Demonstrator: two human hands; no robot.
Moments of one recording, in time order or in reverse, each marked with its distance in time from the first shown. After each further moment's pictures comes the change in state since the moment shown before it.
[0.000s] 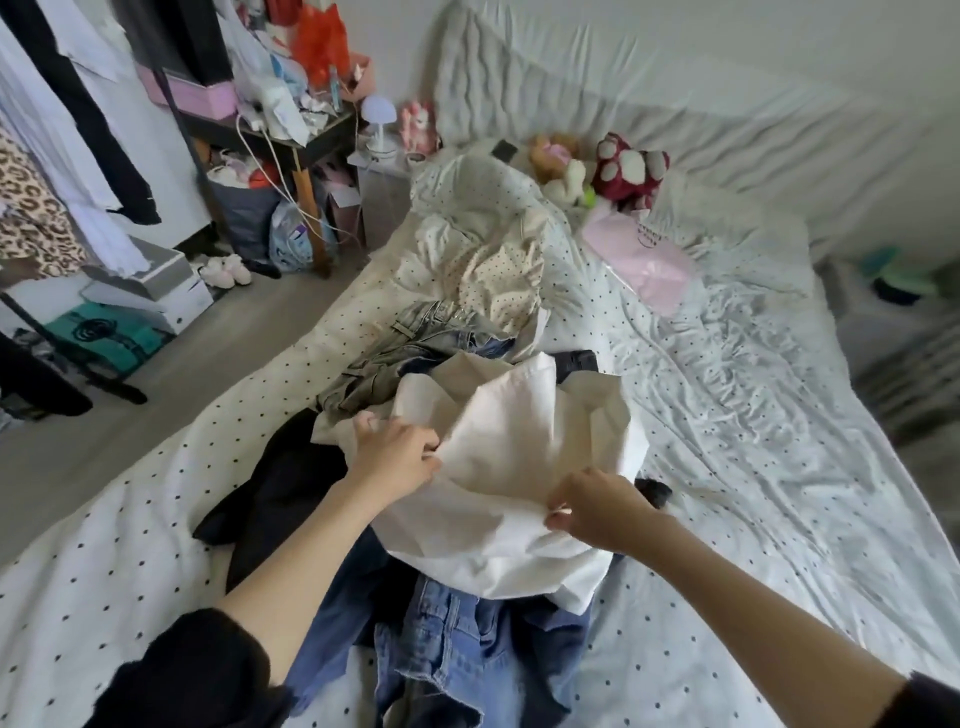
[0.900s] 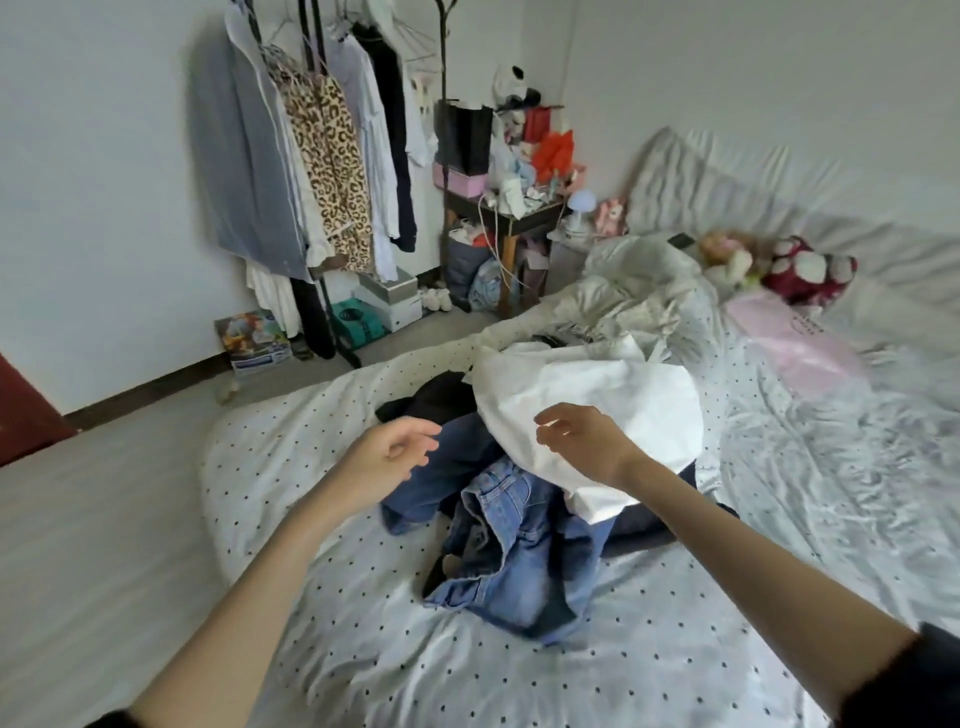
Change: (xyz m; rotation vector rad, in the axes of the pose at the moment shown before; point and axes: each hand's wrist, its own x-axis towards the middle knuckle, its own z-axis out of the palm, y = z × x) left_hand -0.318 0.072 -0.013 -0.865 0.368 -0.313; right_hand -0.152 -0.066 -0.007 0.533 0.072 -0.358
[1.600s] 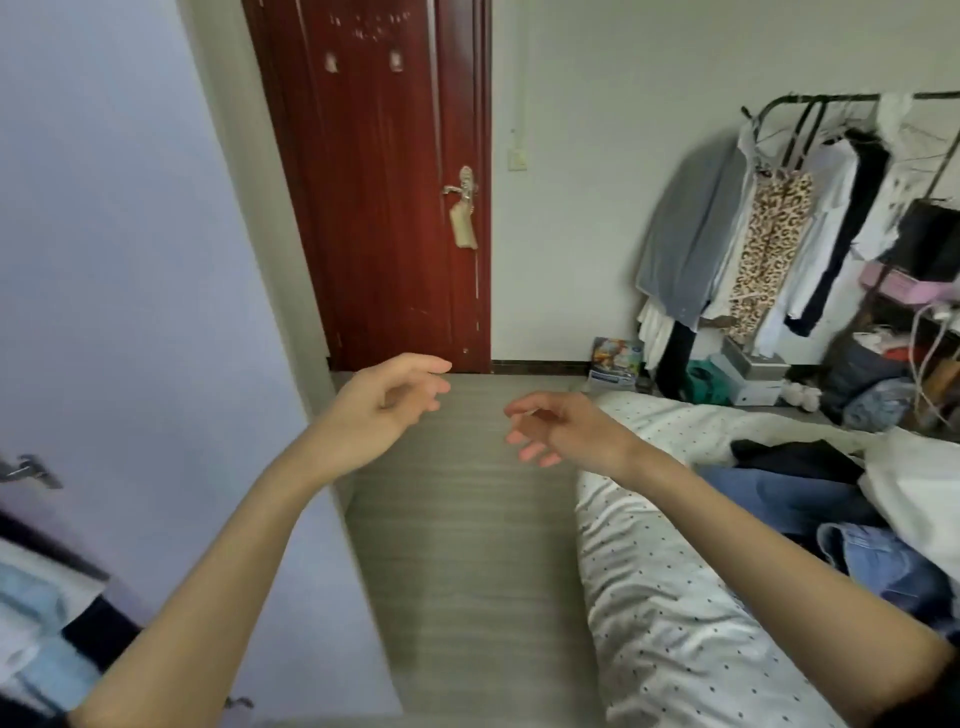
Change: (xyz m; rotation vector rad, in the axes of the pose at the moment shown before) left_hand -0.555 0.051 -0.129 0.122 0.851 -0.105; right_hand -0.333 -0.286 0.227 0.116 -0.775 -0.667
